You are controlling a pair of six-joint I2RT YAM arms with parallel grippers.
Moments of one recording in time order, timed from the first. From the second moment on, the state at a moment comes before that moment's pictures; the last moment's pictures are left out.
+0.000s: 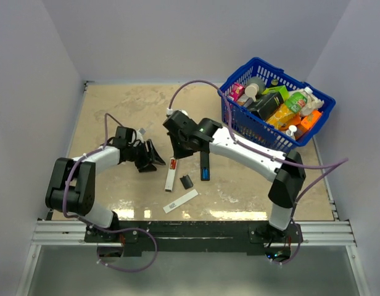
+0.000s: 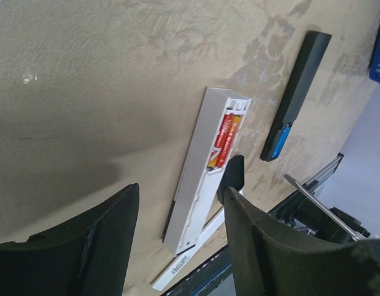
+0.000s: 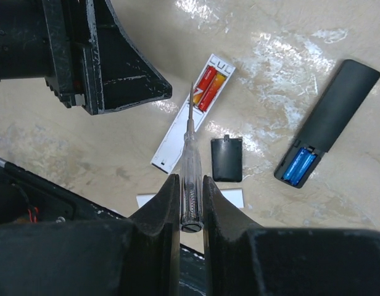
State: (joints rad) left arm -0.16 1.51 0.72 -0.26 0.57 -0.61; right arm 0.98 1.78 1.70 -0.89 0.18 0.60
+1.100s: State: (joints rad) left arm -0.15 1.63 0.64 -0.07 0.79 -0.59; right arm 0.98 1.99 1.91 -1.07 0.16 0.64
